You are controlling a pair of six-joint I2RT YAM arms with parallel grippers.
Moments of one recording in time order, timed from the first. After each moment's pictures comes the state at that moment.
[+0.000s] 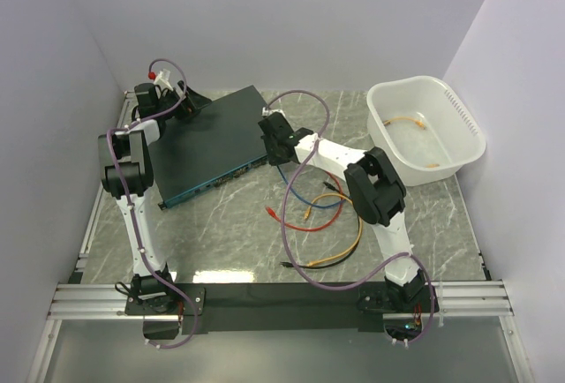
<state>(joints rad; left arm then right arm) 0.15 2.34 1.66 0.32 0.77 -0.61 0.69 2.17 1.68 -0.42 0.21 0.33</state>
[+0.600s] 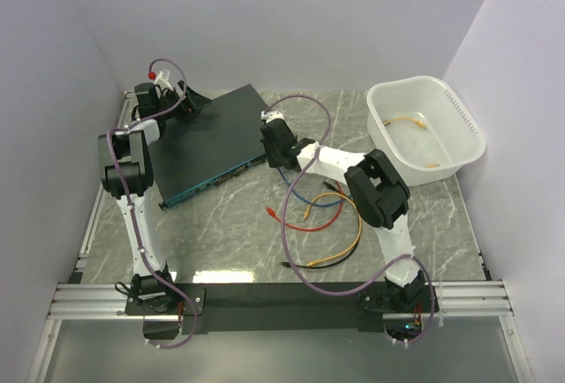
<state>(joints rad) 0.15 2.34 1.66 0.31 0.77 -0.61 0.71 2.13 1.55 -0.21 0.25 0.27</state>
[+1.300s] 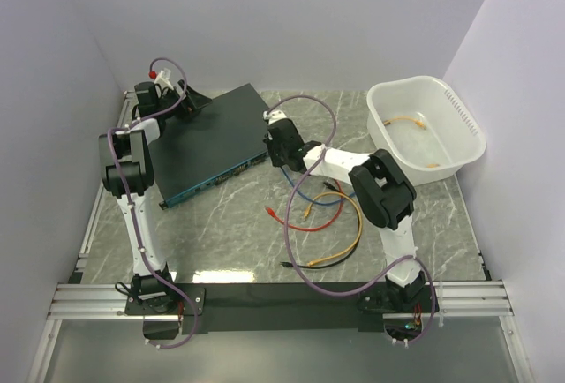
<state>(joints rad) 0.15 2.35 1.69 0.30 0.79 -0.61 0.69 2.09 1.44 -0.05 0.18 0.18</state>
